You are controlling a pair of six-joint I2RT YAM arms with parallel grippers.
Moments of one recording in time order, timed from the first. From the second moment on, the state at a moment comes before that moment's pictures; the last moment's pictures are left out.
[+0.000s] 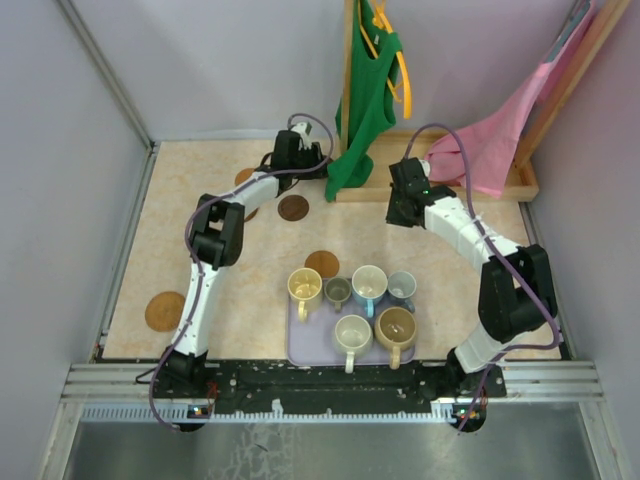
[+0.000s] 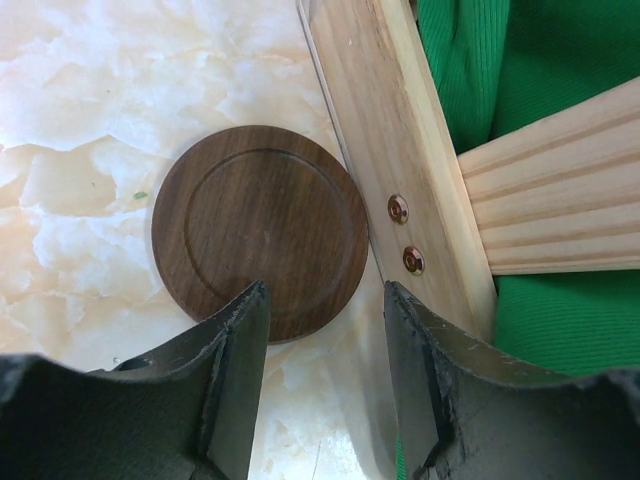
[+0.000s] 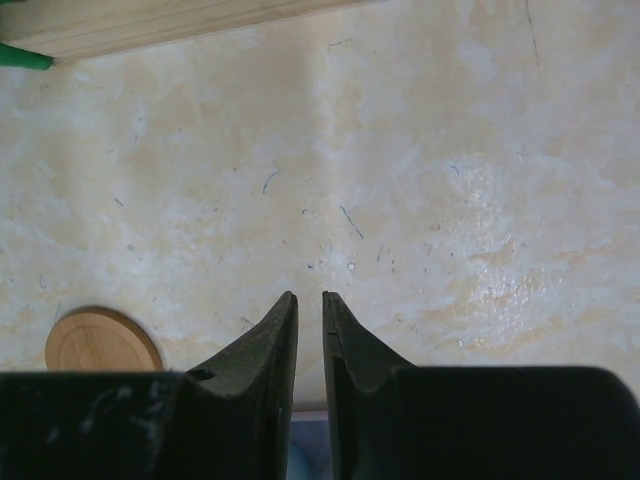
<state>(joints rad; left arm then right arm) -0.40 2.53 2.03 0.03 0.17 -0.37 0.37 1.60 1.21 -0.55 0.19 0.49</state>
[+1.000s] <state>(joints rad) -0.34 2.48 2.01 -0.11 -0.15 -0.41 0.37 1.61 1.23 -0.54 0.16 0.49</state>
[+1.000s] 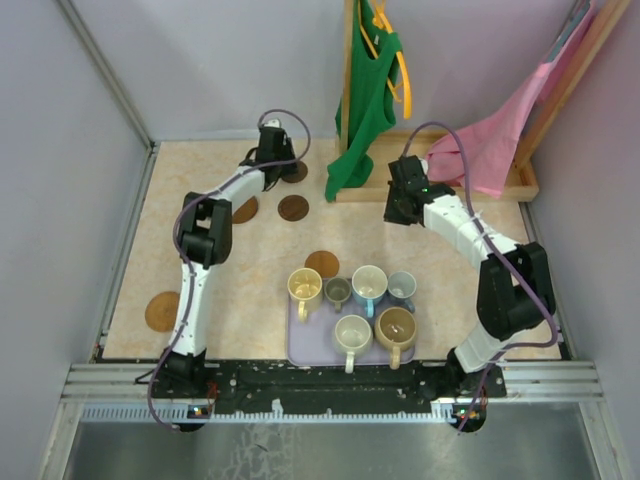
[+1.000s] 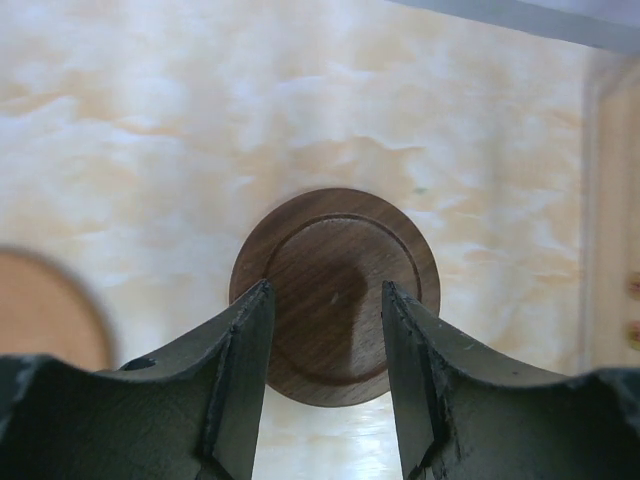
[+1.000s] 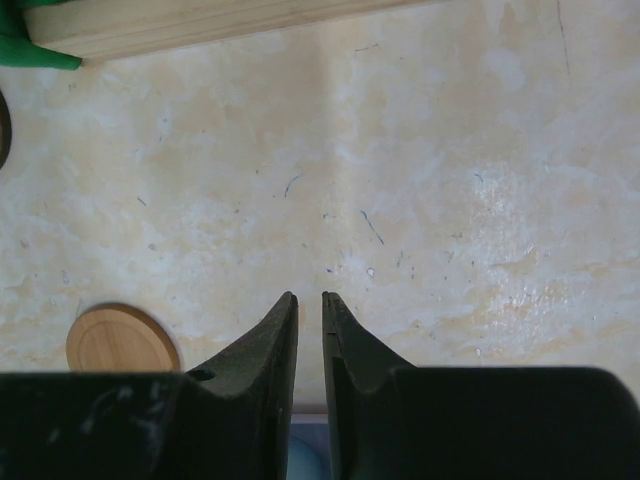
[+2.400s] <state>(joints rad) 0.01 2.14 1.56 -0.30 -0.34 -0.51 0.37 1.63 1.22 -0.43 0.05 0.52</state>
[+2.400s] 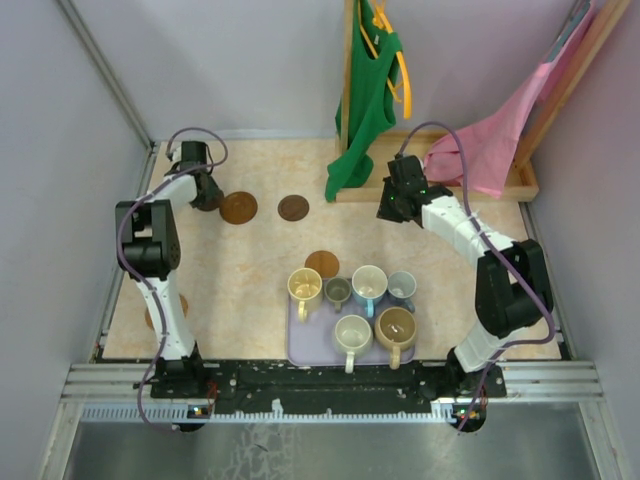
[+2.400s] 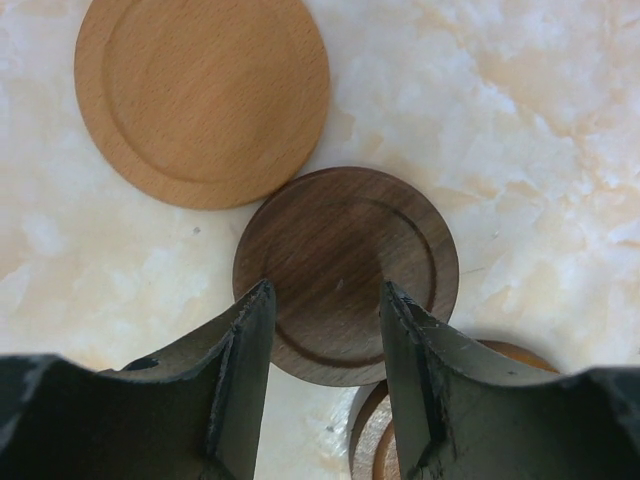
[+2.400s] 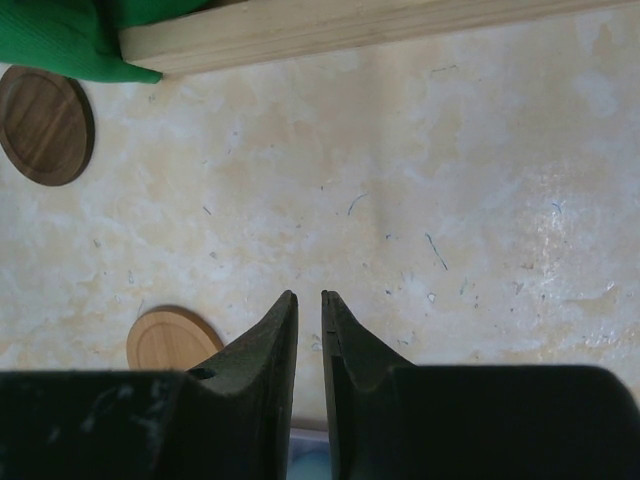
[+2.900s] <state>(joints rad) 0.06 2.04 1.43 -0.34 -0.37 -0.53 0.39 1.63 1.20 -0.42 0.05 0.53</state>
